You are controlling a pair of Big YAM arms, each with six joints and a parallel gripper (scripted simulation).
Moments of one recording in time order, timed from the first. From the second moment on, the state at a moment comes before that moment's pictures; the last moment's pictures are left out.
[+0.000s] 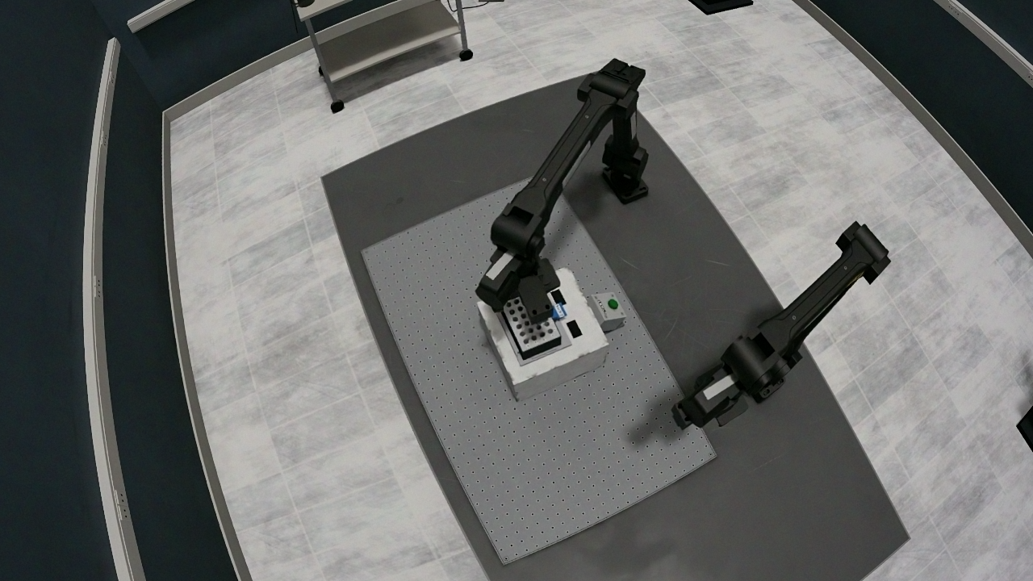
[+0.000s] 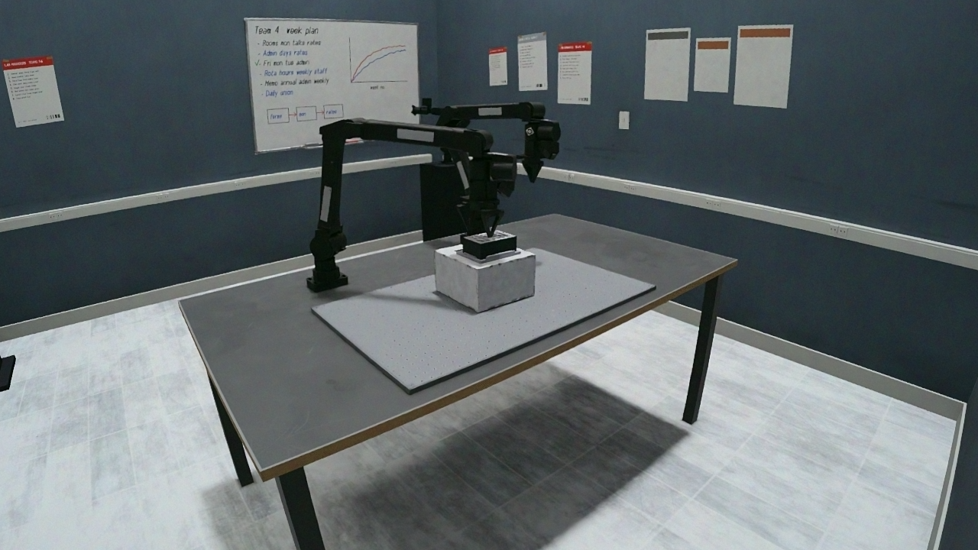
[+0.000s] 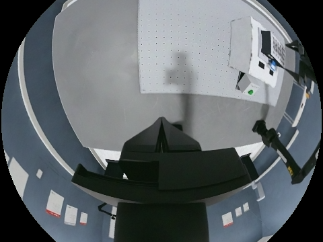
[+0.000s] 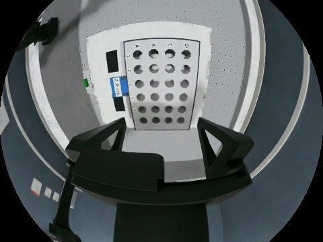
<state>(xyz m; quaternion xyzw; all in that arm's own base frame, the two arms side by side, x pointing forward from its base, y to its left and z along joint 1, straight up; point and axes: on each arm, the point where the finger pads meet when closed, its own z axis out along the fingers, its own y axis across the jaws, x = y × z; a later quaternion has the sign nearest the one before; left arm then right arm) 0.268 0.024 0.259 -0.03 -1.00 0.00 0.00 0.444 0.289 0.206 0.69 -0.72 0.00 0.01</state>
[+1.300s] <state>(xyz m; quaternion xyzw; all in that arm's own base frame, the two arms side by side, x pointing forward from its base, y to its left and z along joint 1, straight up) 0.268 0.024 0.259 -0.03 -1.00 0.00 0.00 0.445 0.290 0.205 0.69 -0.72 0.00 0.01</state>
